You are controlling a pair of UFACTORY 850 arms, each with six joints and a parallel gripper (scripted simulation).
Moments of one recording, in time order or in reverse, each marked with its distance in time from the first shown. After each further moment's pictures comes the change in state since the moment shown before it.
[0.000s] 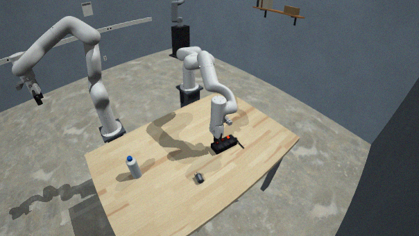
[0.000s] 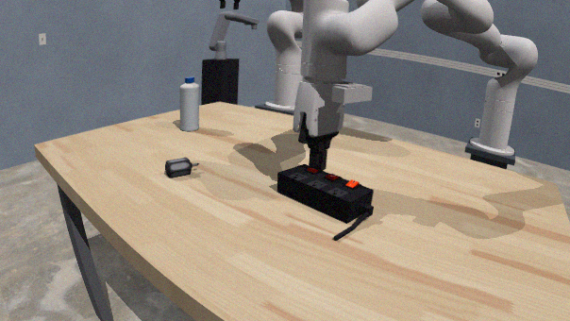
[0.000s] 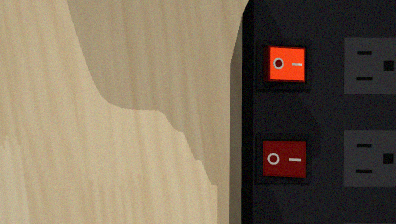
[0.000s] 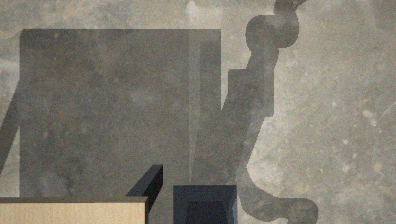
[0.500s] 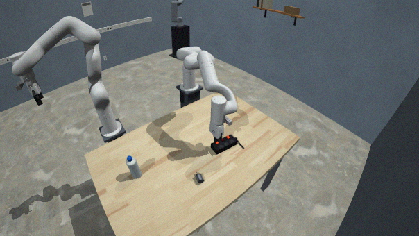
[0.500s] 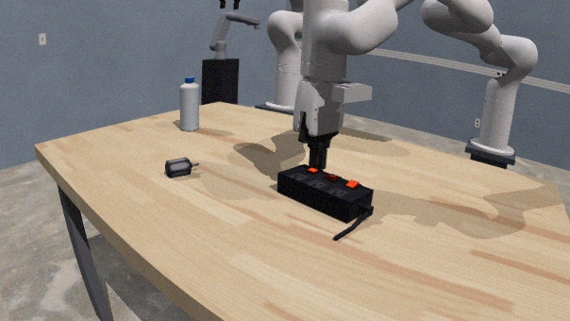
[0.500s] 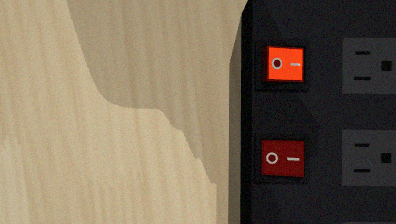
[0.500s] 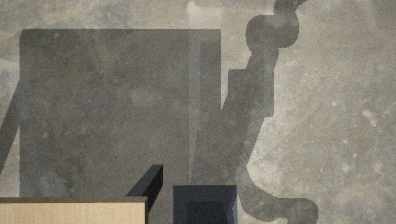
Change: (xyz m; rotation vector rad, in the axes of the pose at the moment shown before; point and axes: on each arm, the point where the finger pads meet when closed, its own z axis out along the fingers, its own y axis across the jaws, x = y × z) left arm 0.000 0.000 -0.001 -0.001 0.000 0.000; right arm 0.000 0.000 0.000 0.000 0.000 0.000
